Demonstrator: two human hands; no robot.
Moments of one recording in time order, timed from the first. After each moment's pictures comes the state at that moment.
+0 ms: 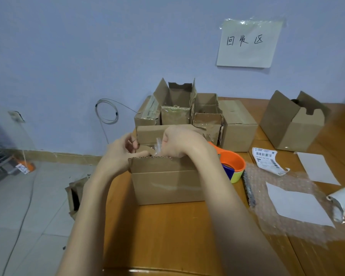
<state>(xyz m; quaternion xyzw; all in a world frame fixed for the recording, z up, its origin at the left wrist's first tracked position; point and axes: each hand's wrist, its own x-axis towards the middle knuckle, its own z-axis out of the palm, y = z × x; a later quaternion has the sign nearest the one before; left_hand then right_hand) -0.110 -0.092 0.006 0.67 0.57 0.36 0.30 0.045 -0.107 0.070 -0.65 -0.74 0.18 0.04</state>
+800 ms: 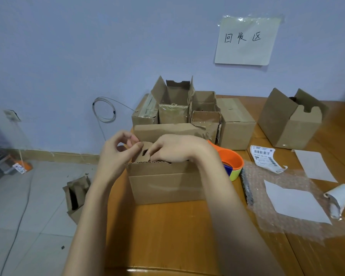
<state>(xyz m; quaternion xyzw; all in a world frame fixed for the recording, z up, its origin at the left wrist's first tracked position) -0.111 -0.094 -0.014 0.62 0.50 0.51 0.33 0.050 -0.118 0.068 -0.55 -0.78 0.30 0.02</state>
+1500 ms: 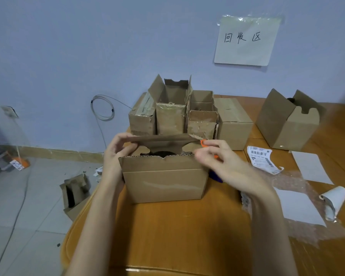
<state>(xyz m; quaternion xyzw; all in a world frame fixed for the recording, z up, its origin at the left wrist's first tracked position) -0.092 -0.088 -0.038 0.48 0.42 0.61 0.47 0.151 -0.165 0.012 -0.60 -0.64 0.36 0.32</state>
